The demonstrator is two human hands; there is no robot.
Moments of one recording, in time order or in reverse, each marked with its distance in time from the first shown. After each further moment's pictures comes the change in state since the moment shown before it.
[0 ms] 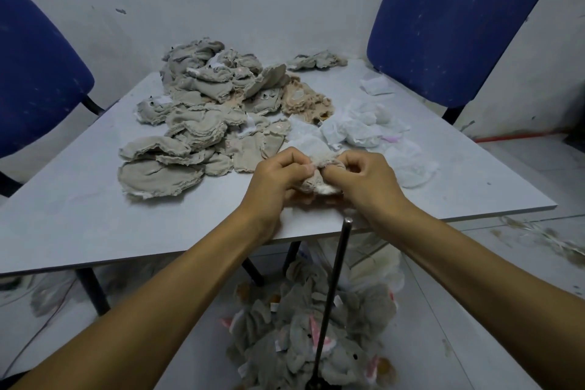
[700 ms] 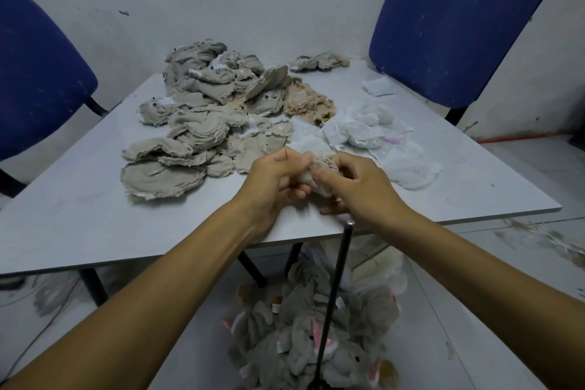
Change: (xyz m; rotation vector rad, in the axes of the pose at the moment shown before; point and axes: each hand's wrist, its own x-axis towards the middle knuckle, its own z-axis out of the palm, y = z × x) left_hand 0.006 0.008 -0.008 -0.141 0.029 -0.138; right_hand -0.003 -0.002 0.004 0.116 -0.173 0.047
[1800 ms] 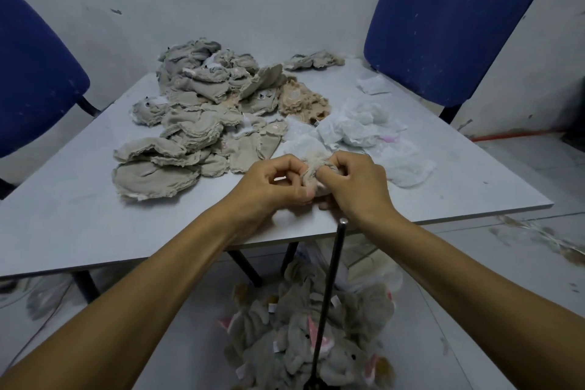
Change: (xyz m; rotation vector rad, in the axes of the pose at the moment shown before) left_hand -0.002 -0.010 -0.016 0.238 -0.249 0.128; right_hand 0.007 0.010 0.005 -0.224 0.260 -0.121
